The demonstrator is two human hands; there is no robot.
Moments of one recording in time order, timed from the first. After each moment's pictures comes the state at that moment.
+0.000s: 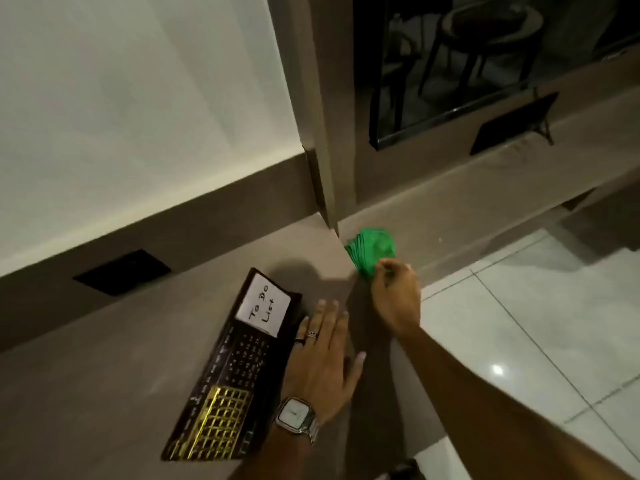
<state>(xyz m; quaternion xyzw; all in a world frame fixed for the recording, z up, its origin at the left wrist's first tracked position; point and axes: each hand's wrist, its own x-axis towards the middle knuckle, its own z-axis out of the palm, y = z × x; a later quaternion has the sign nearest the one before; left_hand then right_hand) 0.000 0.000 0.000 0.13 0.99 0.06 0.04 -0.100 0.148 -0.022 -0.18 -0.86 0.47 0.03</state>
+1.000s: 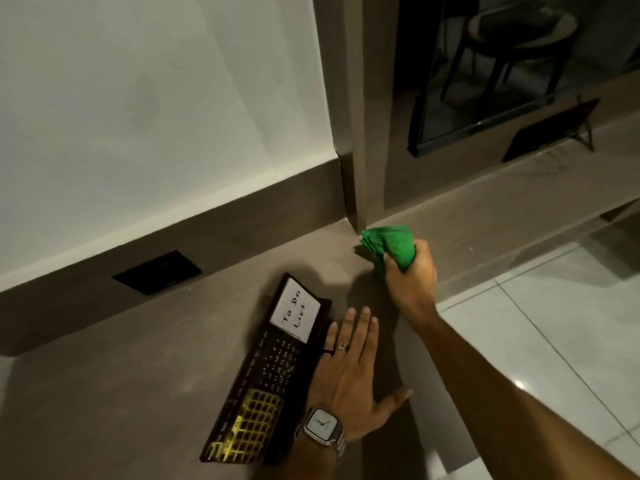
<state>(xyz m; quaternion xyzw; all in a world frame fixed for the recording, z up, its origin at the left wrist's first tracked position) 0.004 -0.013 -0.003 0.16 0.98 0.06 0.07 -0.128 0.119 0.005 -0.15 -0.79 0.59 0.08</state>
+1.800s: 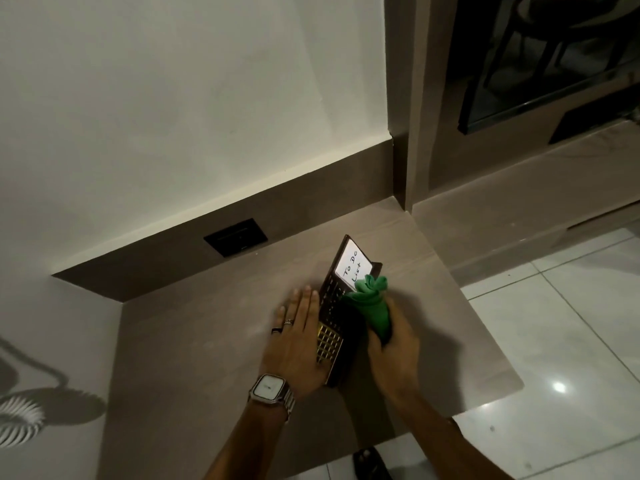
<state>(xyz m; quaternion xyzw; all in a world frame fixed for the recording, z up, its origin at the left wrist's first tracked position) 0.075 -0.160 0.059 0.04 0.99 0.03 0.11 0.067 0.012 0.018 -0.06 -0.80 0.60 0.02</state>
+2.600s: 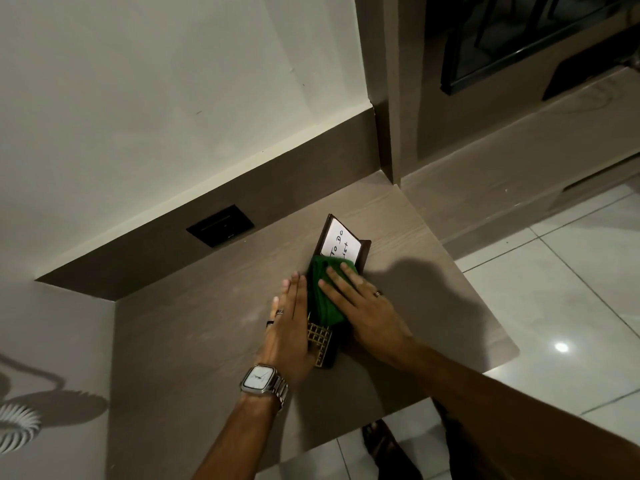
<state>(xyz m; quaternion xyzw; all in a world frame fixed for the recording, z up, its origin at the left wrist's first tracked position) 0.080 -0.149 0.064 0.02 0.98 0.15 0.13 0.030 0.018 -0.013 0.33 -0.90 0.27 0.01</state>
